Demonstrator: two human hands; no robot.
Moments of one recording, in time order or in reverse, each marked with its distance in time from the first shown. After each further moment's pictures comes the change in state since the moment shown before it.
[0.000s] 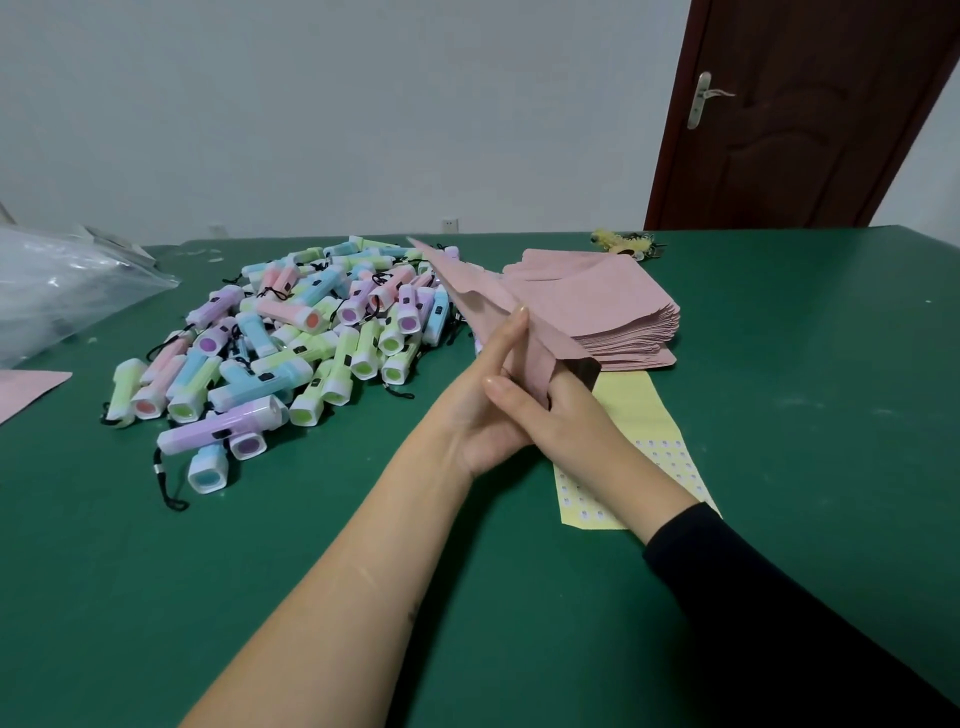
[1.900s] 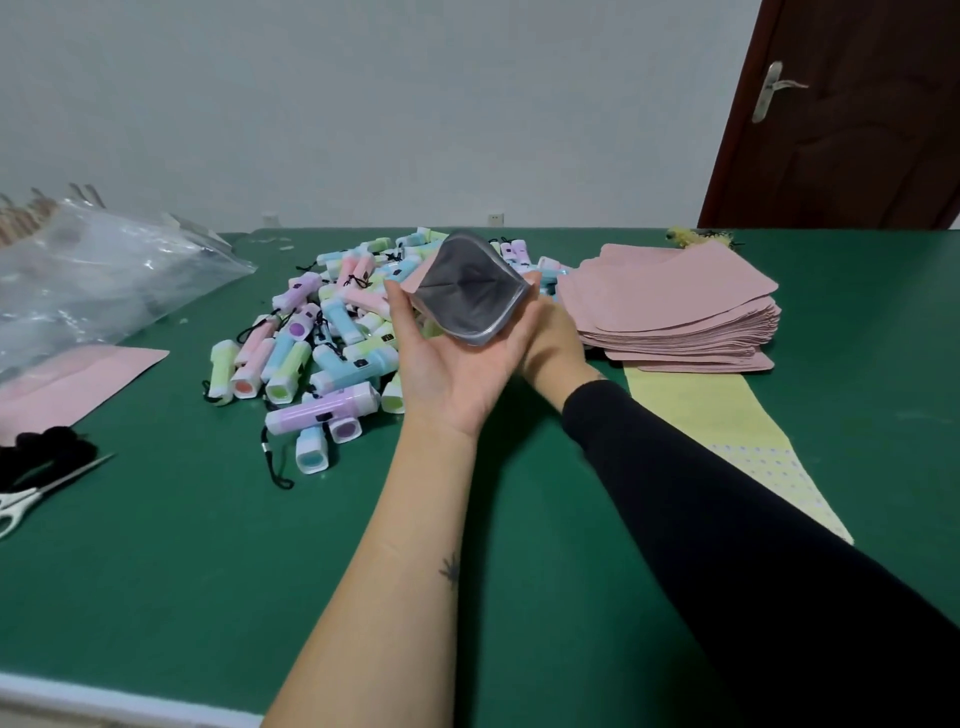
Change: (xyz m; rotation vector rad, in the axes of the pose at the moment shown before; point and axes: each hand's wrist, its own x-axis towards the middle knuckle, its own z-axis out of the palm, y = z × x) left_hand -0.036 0.069 -0.055 -0.554 -0.046 0.361; right_hand 0.118 -0.005 0.083 -0.646 0.221 -0.037
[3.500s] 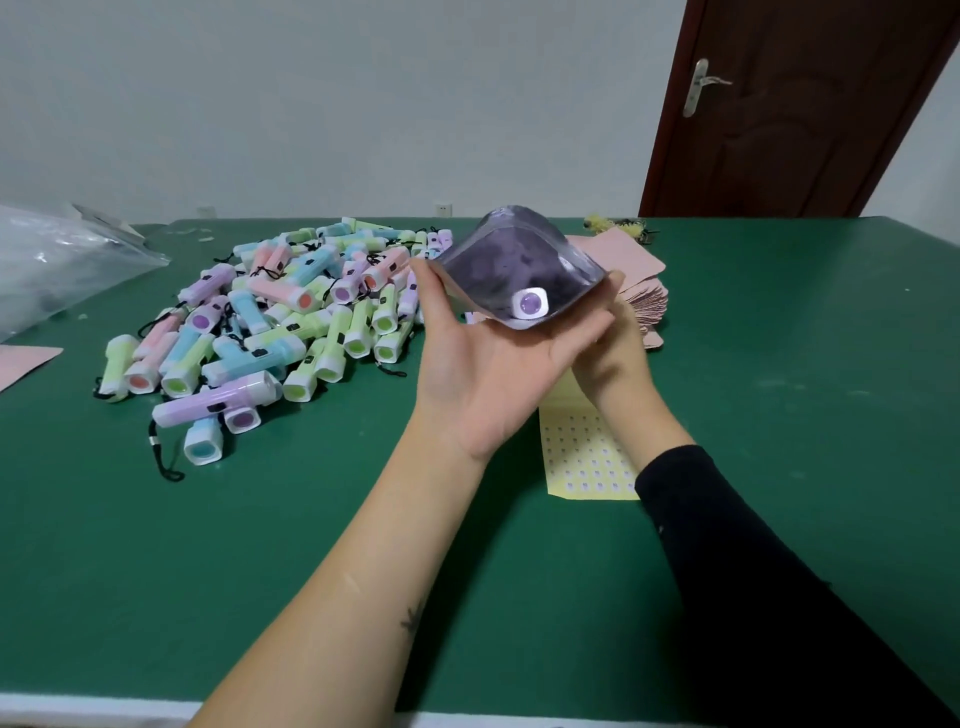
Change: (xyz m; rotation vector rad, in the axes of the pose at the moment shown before) left_hand -0.017 -0.100 0.043 -0.075 -0.187 -0.340; right_hand -0.068 0.069 -0.115 0.628 0.145 0.134
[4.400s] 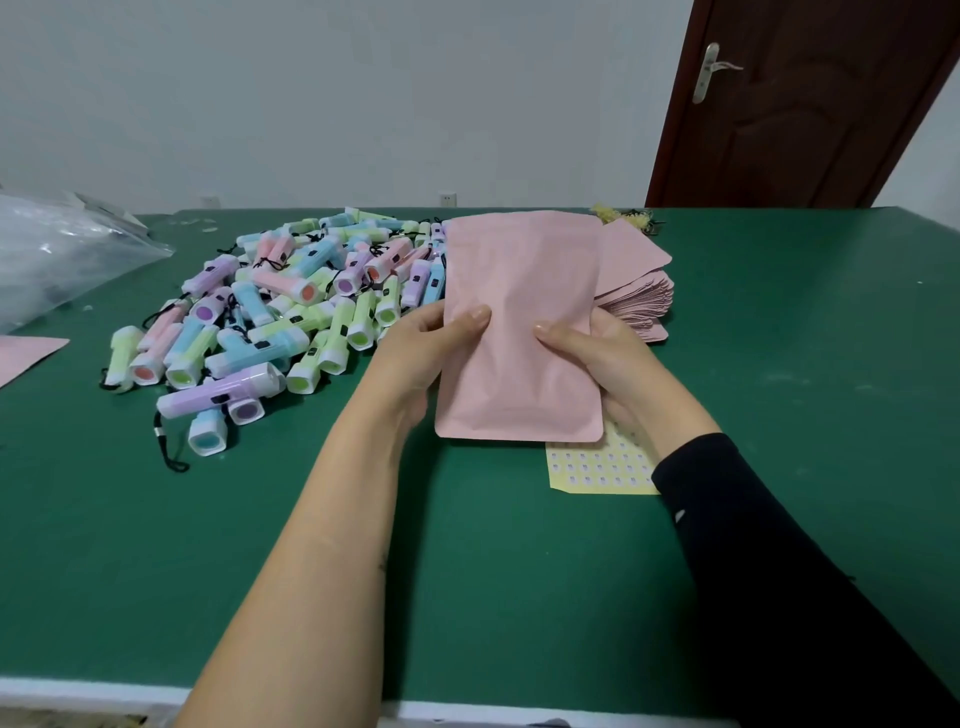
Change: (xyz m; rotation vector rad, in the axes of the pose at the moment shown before) left_hand -0.007 0.061 -0.052 1.257 0.573 0.262; right_hand 0.003 0.026 -0.015 0.339 -0.291 0.360
